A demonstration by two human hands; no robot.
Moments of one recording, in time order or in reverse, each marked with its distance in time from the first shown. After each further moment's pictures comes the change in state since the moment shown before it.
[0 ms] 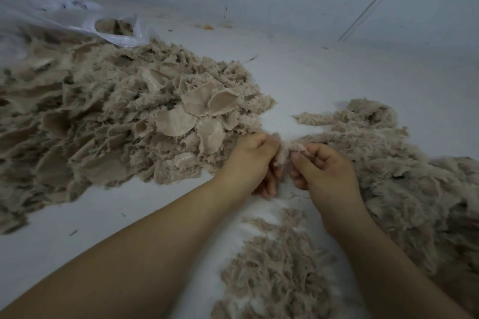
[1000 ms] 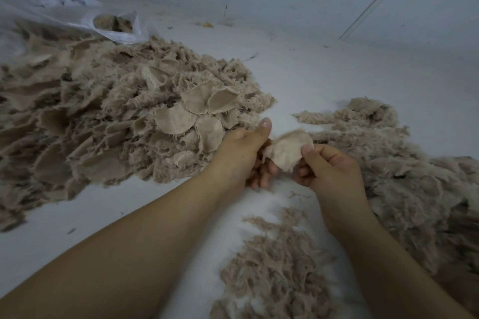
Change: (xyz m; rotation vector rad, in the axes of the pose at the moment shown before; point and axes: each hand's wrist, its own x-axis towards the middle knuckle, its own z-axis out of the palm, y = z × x) left_hand 0.005 0.000 -0.014 -0.141 -0.015 -0.020; right_hand -0.002 -0.005 0.000 0.127 0.035 0.018
